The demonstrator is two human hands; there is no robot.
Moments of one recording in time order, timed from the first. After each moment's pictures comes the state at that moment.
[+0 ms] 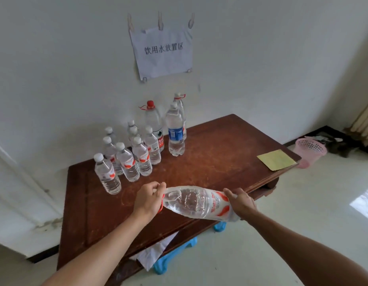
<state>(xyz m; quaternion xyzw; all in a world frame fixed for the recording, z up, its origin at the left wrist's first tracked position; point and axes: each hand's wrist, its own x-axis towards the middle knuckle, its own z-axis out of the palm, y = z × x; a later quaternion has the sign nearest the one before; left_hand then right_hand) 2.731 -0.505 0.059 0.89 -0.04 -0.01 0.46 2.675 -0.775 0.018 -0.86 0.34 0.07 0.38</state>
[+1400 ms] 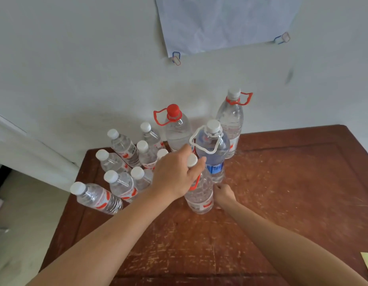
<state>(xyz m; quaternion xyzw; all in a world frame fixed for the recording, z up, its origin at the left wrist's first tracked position) 3.046 -0.612 0.078 0.96 -0.05 0.12 0.25 3.075 -0.761 -0.092 -0.83 0.17 0.27 0.45</state>
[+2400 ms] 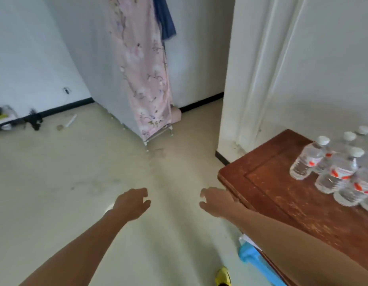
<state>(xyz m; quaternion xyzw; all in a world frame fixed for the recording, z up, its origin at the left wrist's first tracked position) 2.320 -0.346 0.028 0.81 0.57 -0.10 0.12 2.587 -0.418 -0.006 -0.72 -0.66 0.21 -0.03</state>
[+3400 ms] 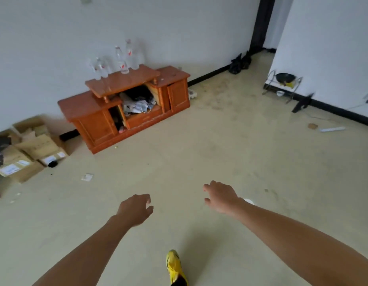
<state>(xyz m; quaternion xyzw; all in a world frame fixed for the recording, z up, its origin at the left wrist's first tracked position) 1.666 -0.365 -0.008 0.25 0.95 0.00 0.20 1.767 -0.104 -0.030 -0.11 -0.98 0.08 -0.16</state>
